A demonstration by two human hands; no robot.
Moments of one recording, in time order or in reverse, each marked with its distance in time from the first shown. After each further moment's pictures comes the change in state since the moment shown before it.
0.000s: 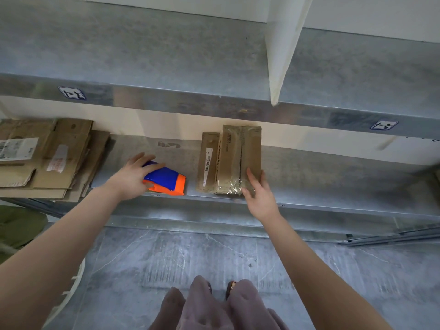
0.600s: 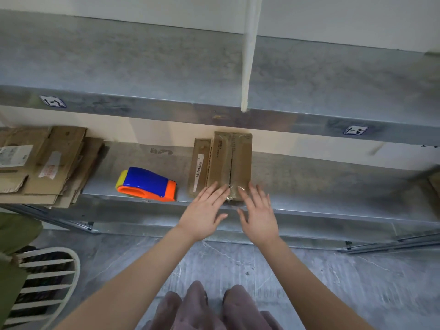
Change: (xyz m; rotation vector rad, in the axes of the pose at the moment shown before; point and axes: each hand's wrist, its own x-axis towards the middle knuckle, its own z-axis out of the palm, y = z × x) left_hand 0.008 0.192 0.084 0.039 0.113 0.276; right_hand -0.027 0.038 -0.003 -0.352 0.100 -0.310
